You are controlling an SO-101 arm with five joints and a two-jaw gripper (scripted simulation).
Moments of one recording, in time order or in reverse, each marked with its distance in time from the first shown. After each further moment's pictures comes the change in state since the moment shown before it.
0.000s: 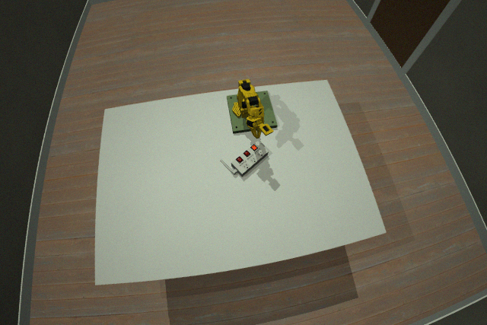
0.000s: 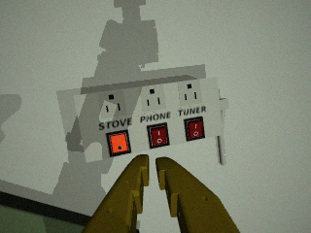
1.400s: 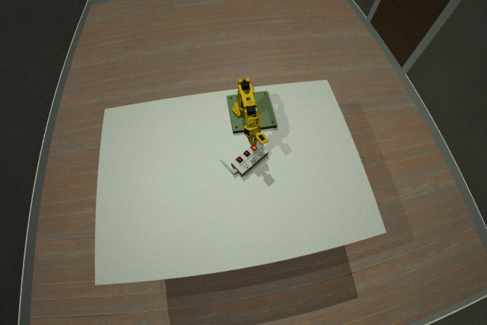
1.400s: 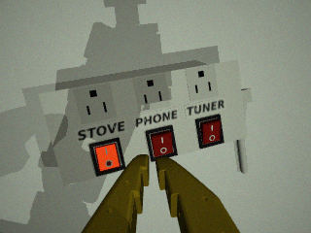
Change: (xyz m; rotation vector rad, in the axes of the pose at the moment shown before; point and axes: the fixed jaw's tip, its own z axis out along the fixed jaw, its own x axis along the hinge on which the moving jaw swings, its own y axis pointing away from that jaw) arm 0.032 0.003 0.050 0.018 0.028 0.041
